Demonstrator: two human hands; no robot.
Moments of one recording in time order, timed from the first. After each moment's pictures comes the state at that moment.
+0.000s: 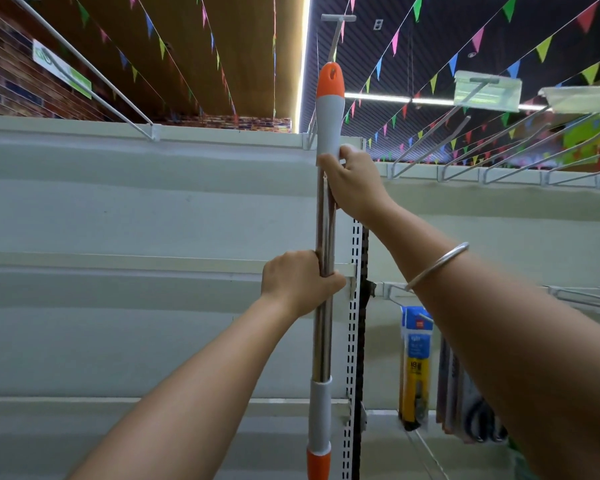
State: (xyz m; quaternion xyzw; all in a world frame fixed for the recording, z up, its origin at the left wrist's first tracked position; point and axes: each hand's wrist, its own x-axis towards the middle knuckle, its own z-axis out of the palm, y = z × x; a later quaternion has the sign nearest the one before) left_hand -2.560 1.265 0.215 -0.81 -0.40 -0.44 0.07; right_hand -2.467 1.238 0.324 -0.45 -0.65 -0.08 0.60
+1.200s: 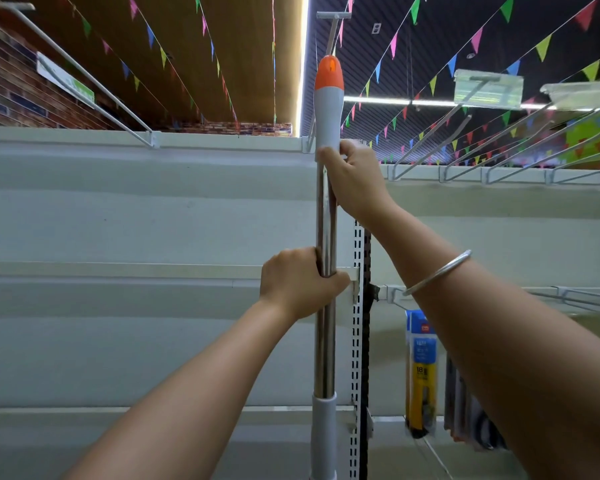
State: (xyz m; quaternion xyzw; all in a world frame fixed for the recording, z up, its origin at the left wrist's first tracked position) left_hand -2.564 1.261 0.217 -0.80 -0.34 -0.49 0.03; right_hand -2.470 1.236 0.326 -0.40 -0.65 -0.08 0.64
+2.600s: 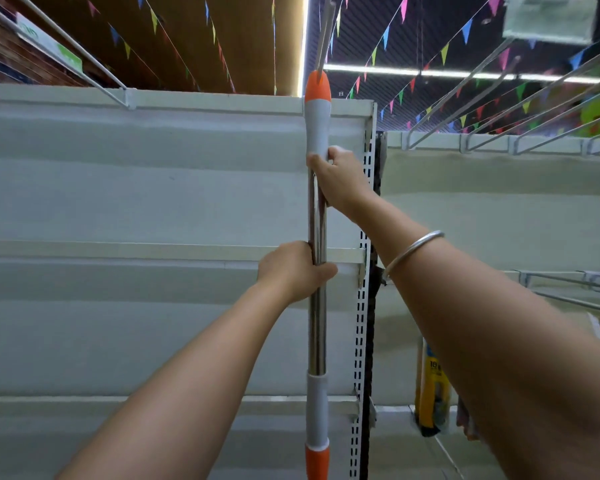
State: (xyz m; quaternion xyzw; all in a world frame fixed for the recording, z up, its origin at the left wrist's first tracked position) left_hand -2.540 1.337 0.208 -0.81 -0.46 -0.36 -0.03; right_hand -2.449 1.324 0.307 -0.49 -0.64 -0.03 0.59
